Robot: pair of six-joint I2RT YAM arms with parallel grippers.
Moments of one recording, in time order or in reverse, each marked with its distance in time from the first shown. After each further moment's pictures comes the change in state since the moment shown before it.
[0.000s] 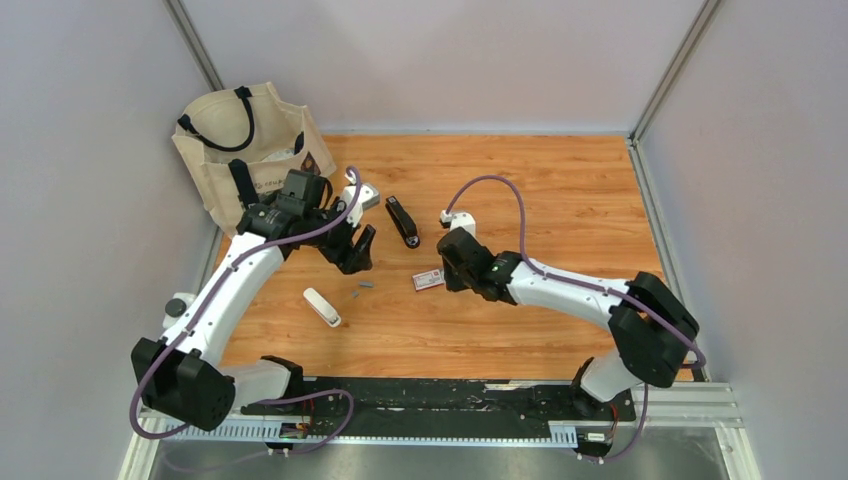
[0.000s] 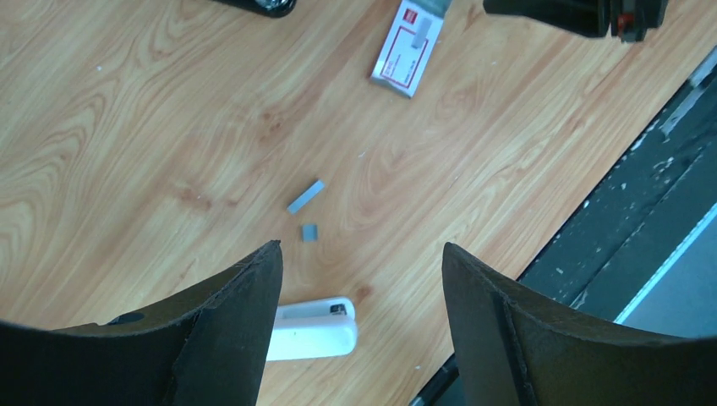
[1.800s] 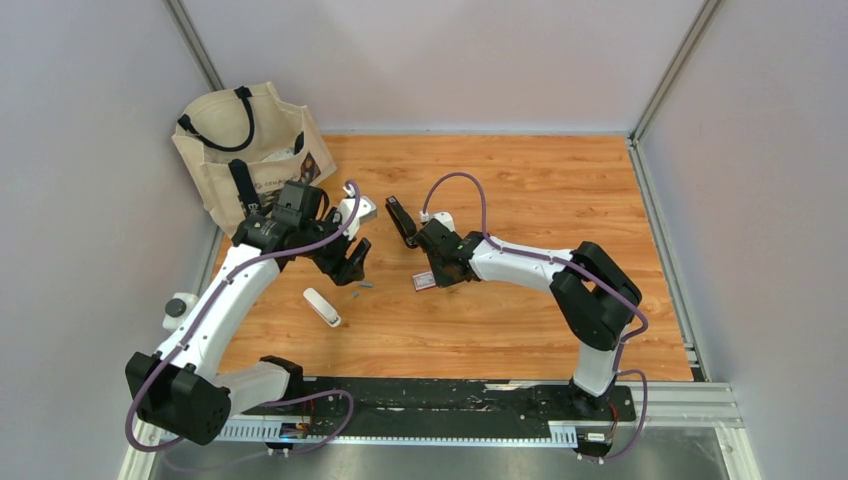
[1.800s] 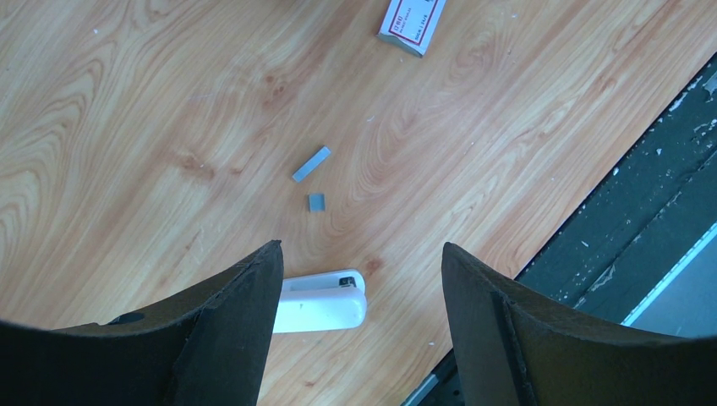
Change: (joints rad) left arm 0.001 -0.066 -0.063 -0.046 -0.057 0.080; right arm -0.025 0.330 0.285 -0.212 0.009 -0.053
